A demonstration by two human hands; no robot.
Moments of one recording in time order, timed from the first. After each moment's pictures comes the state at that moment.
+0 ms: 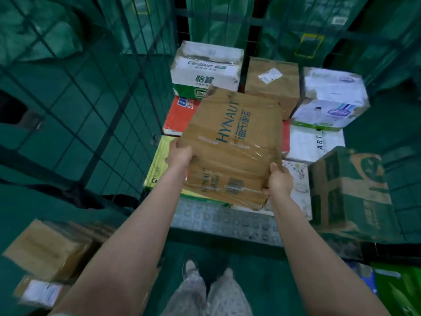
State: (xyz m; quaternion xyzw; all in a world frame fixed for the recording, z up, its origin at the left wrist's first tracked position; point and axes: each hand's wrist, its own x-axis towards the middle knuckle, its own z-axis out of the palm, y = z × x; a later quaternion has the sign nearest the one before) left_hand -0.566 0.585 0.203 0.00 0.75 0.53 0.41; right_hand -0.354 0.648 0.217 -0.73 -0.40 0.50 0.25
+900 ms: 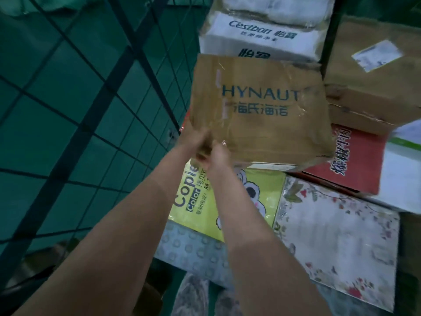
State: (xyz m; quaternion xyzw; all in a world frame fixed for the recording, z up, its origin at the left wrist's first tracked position) left_hand -0.753 0.773 0.057 0.10 0.82 0.41 0.40; right_hand -0.682 0.784 0.066 -0.59 -0.21 0.77 0.12
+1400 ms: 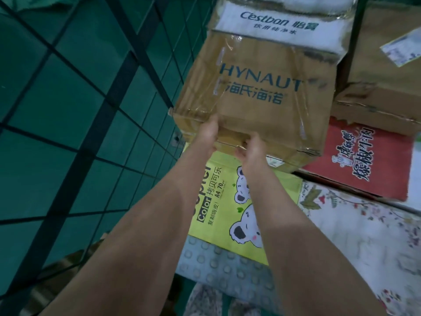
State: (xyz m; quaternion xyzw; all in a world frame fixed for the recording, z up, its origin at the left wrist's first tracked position) left_hand -0.785 0.814 0.034 -0.05 0.73 0.46 0.50; right_hand -0.703 0.848 0.026 -0.64 -0.24 0.71 0.17
